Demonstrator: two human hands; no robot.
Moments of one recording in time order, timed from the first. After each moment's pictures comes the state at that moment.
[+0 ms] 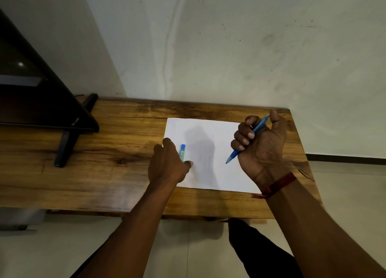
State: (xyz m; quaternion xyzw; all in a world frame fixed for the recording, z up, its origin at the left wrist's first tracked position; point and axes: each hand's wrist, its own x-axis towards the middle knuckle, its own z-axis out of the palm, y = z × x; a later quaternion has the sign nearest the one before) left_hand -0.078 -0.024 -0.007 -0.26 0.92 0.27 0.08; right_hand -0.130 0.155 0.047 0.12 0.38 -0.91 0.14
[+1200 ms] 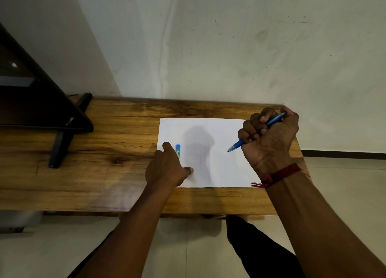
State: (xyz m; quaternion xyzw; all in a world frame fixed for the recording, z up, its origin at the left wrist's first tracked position) left_hand -0.073 -0.016 -0.007 -0.23 0.94 0.19 0.15; right_hand -0.135 0.164 0.067 0.14 0.36 -0.92 0.04
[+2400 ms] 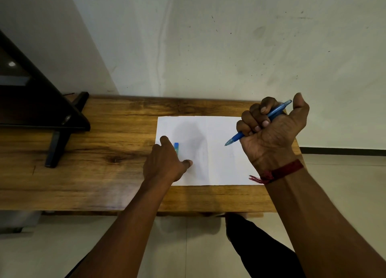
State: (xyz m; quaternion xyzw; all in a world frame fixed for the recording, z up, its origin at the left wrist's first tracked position) left_hand -0.074 -0.014 0.008 -0.23 0.94 0.23 0.12; right_hand -0.132 0.162 0.081 0.08 0.32 -0.94 0.06
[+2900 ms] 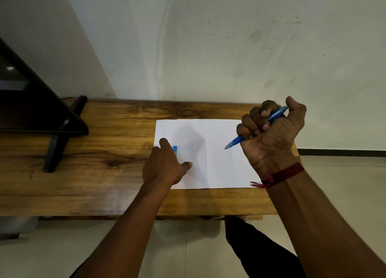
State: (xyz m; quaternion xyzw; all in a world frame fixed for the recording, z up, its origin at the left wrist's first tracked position) left_hand -0.076 -0.013 0.004 -0.22 0.94 0.24 0.10; right_hand -0.130 0.166 0.086 0.09 0.33 -0.94 0.05
